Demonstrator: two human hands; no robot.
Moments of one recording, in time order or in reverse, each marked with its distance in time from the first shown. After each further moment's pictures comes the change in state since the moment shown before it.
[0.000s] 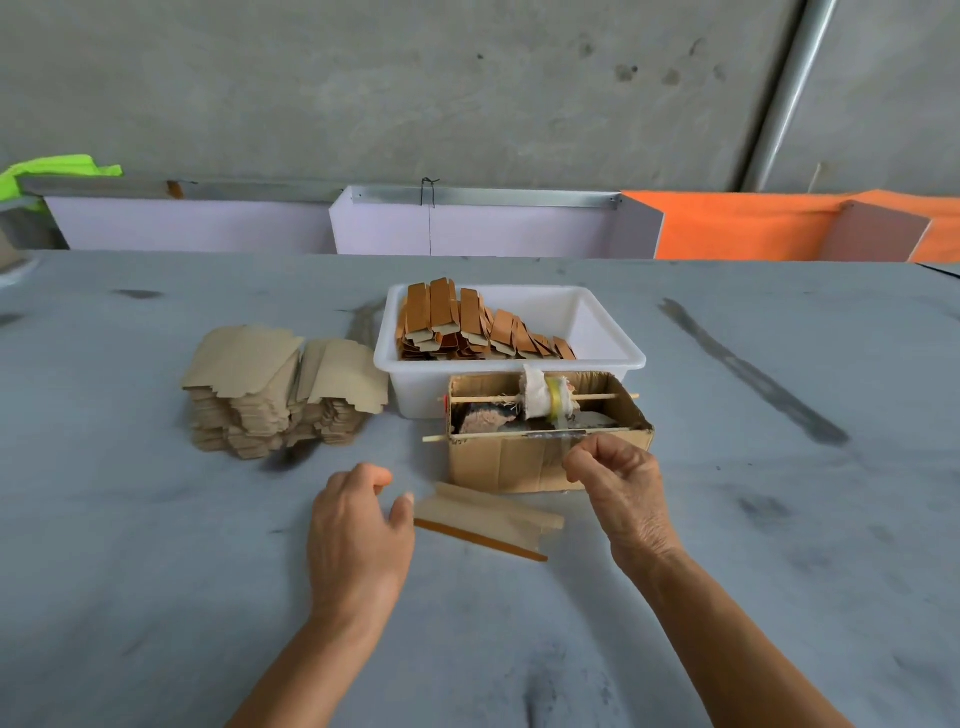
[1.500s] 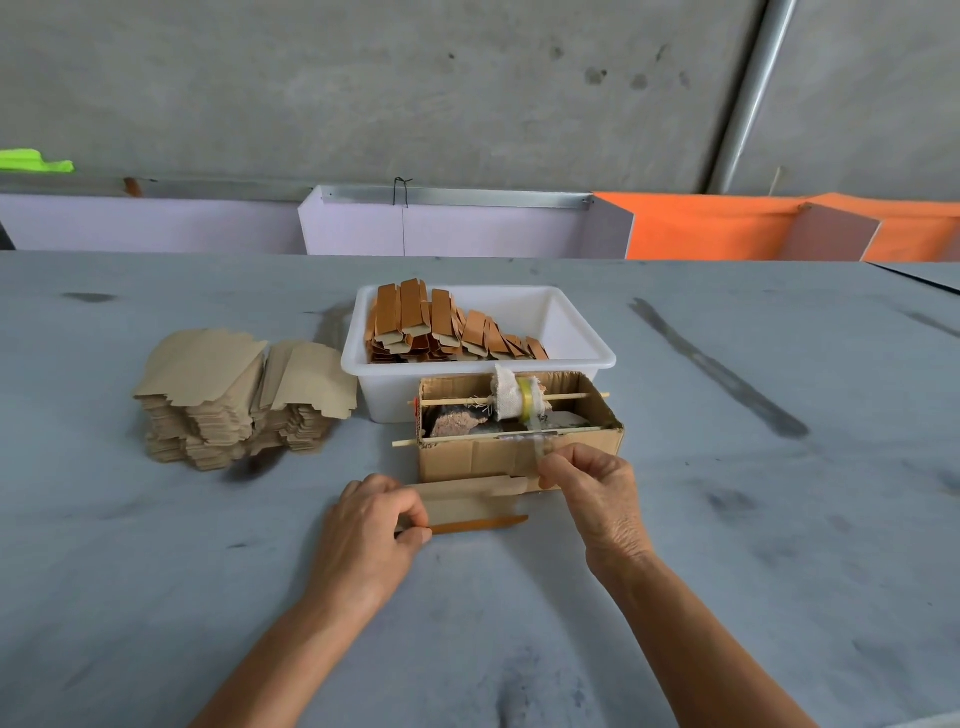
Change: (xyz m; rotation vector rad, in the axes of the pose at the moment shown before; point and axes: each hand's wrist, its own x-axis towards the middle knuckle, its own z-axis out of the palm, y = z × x) left_hand 0.007 0.001 0.017 0.067 -0.323 0.322; right_hand -0.004 0.000 -0.001 0.053 0.041 0.142
